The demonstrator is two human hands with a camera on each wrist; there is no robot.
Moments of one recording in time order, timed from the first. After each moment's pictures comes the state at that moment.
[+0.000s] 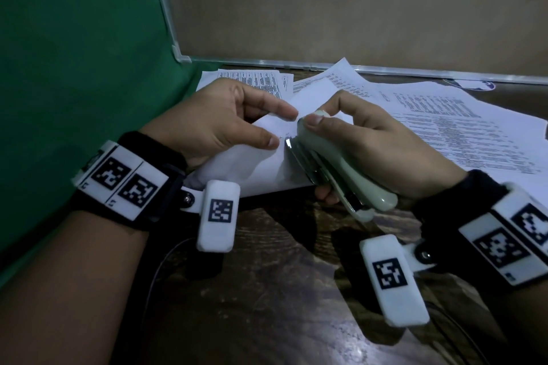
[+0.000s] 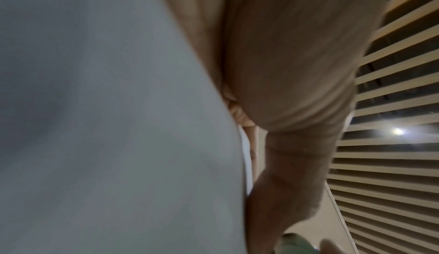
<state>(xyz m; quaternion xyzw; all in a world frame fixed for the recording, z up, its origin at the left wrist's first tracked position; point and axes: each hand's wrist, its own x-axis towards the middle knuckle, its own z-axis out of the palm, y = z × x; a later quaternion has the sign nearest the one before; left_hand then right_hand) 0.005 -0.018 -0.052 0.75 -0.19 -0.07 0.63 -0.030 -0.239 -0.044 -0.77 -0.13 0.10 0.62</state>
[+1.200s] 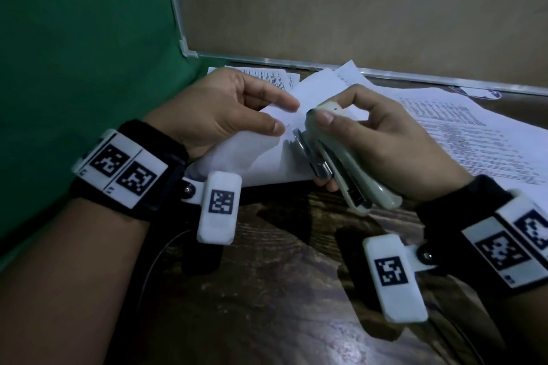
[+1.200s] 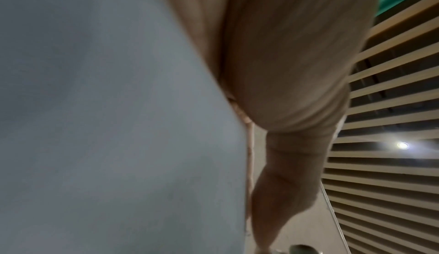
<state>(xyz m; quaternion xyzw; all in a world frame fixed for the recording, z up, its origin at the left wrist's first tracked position) 0.004 -0.014 -0.049 0.74 -0.17 -0.04 0.64 -0.024 -0.242 -0.050 -0.73 -0.20 0.05 0.65</state>
